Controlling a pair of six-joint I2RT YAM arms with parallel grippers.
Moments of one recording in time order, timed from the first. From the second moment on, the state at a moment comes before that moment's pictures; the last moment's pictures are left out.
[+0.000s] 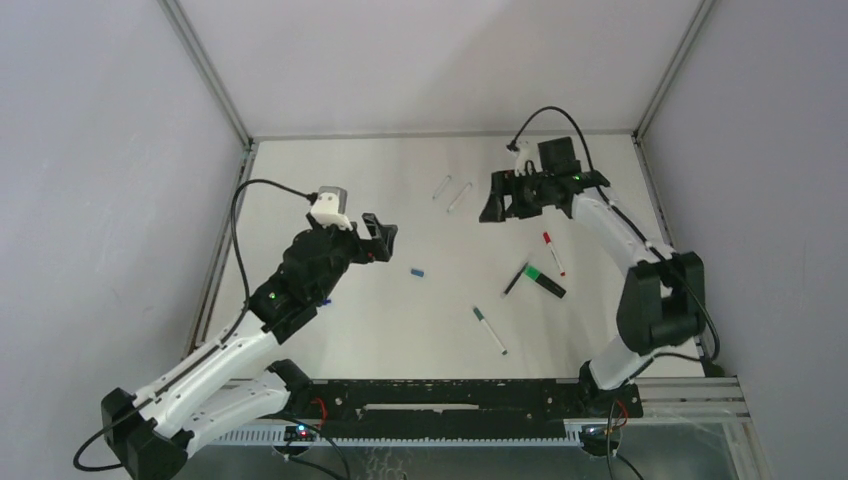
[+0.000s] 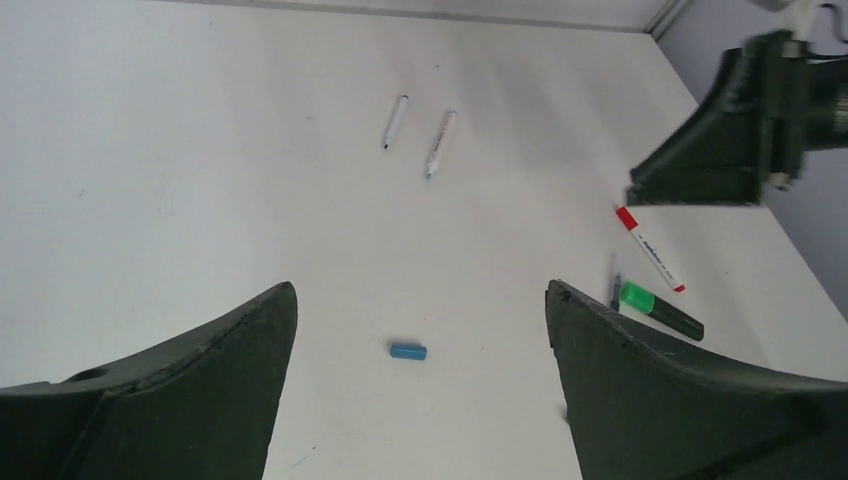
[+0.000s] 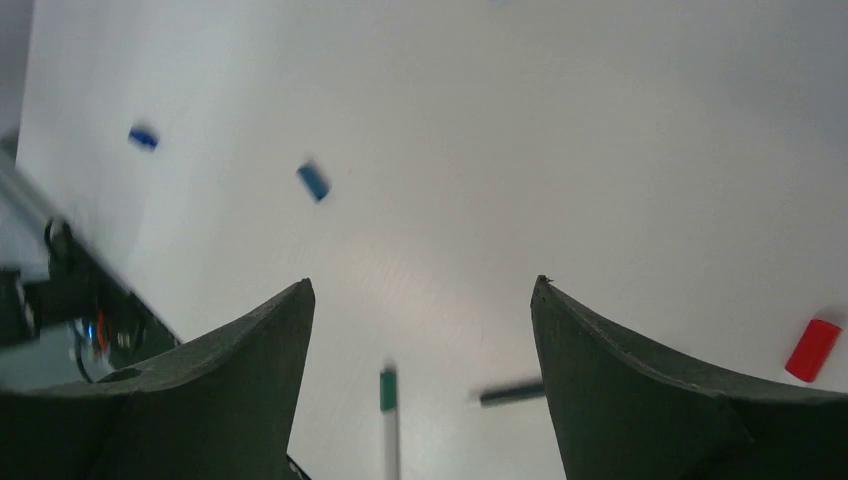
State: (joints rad) left arm -0.71 0.88 0.75 -0.07 -0.32 -0.36; right arm 0.21 1.56 1.26 -0.56 -0.61 0.05
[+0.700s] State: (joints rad) left arm -0.63 0.84 0.70 -0.08 -0.38 -0.45; right arm 0.38 2.30 2.05 -0.67 -0.12 0.45
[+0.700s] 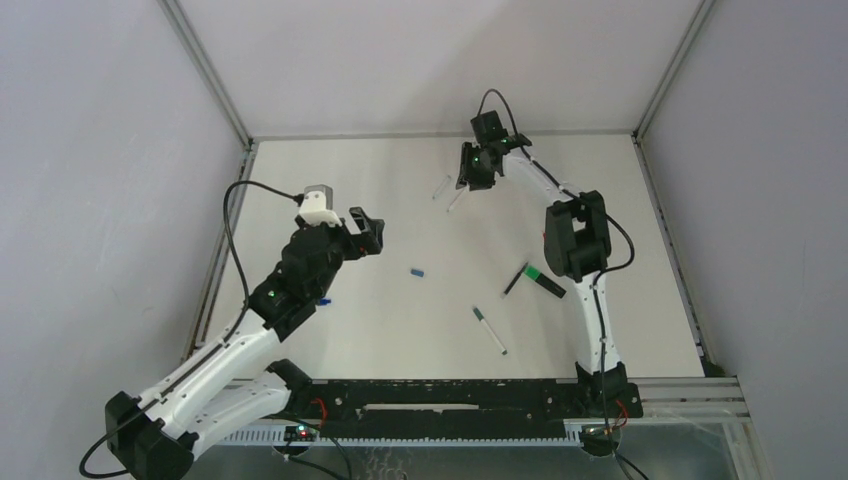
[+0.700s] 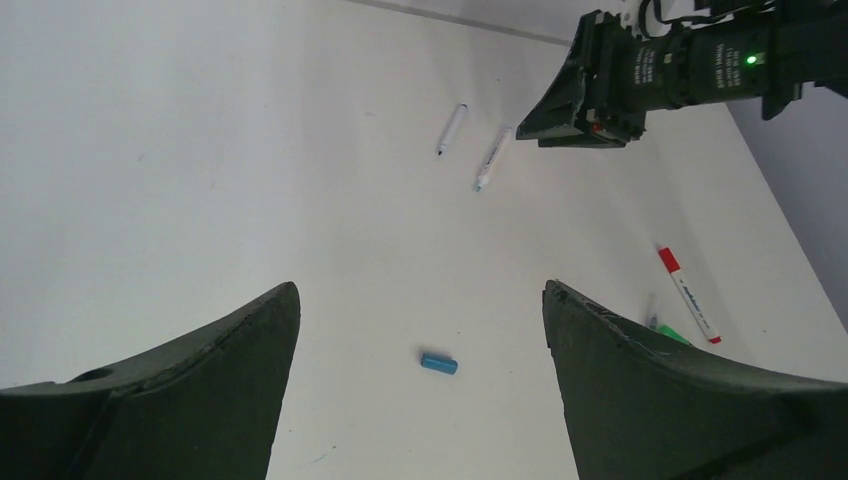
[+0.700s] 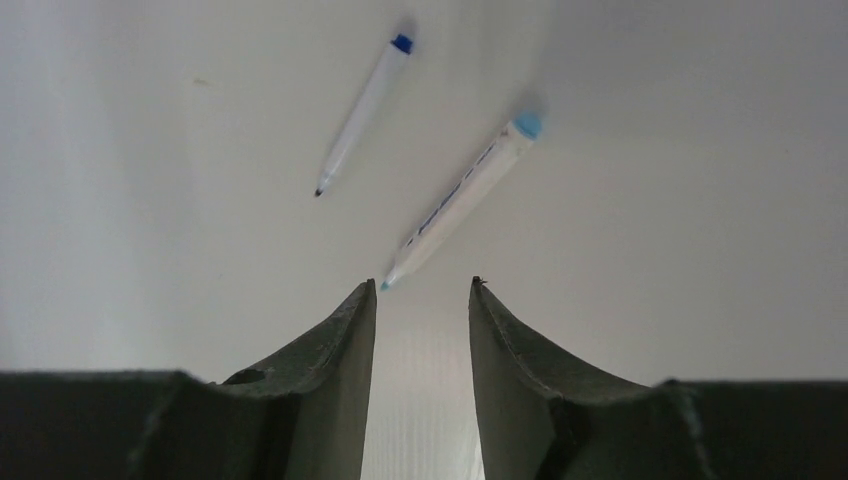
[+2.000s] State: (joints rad) left arm -0.60 0.85 0.68 -0.12 -0.30 -0.52; right arm 0.44 2.42 2.05 -0.64 0.05 0.43
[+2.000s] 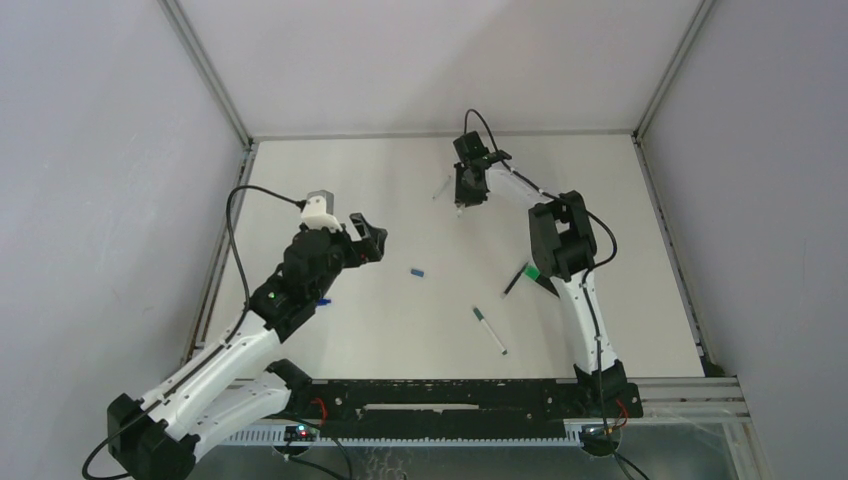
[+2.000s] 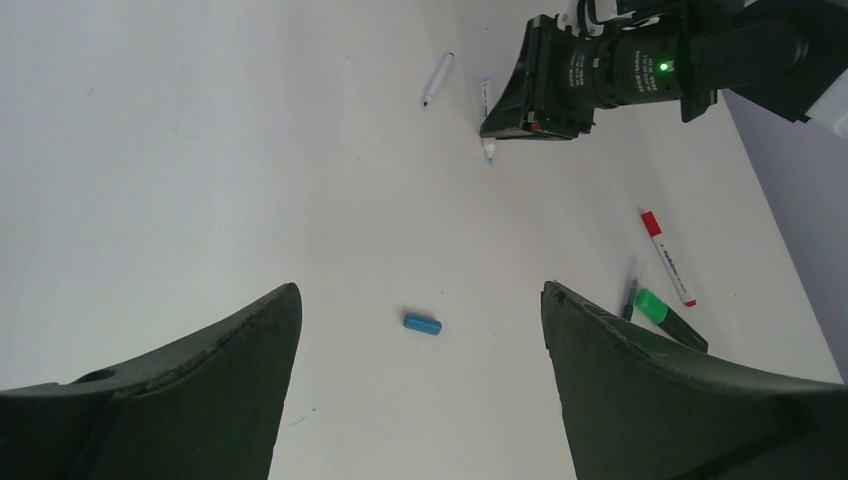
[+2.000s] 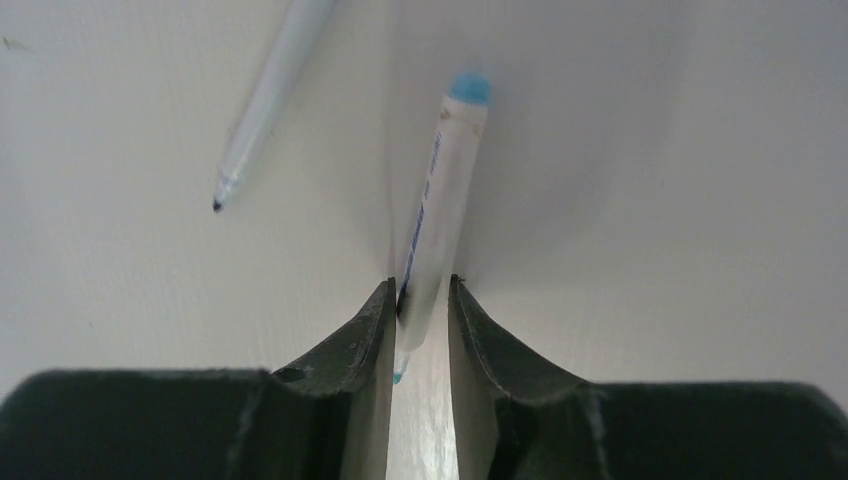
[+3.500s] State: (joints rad) left arm -0.60 0.75 0.49 0.01 -0.16 -0.67; right arm 0.34 1.88 1.81 -0.85 -0.76 -0.21
